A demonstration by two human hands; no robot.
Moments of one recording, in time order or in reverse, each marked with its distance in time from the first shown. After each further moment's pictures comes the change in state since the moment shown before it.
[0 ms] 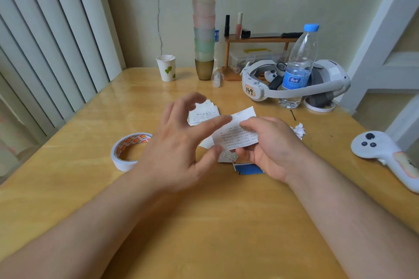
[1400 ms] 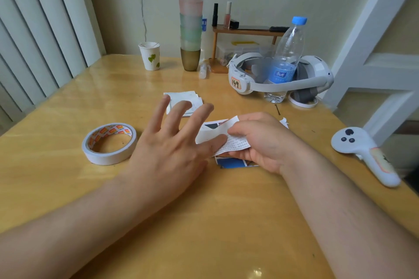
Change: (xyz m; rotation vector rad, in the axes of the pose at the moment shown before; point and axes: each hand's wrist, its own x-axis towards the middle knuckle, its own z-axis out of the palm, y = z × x) left_hand -0.006 0.014 0.028 0.595 0.030 0.245; right_hand 0.008 -0.001 -0.021 -0.262 -0.003 0.053
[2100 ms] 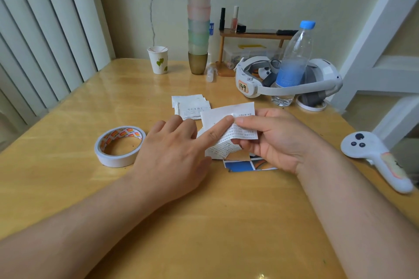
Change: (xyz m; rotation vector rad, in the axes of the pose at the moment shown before) left_hand -0.002 -0.005 0.007 -0.168 -0.114 -0.203; right_hand -0.006 -0.013 -0.007 0.214 -0.095 -0.045
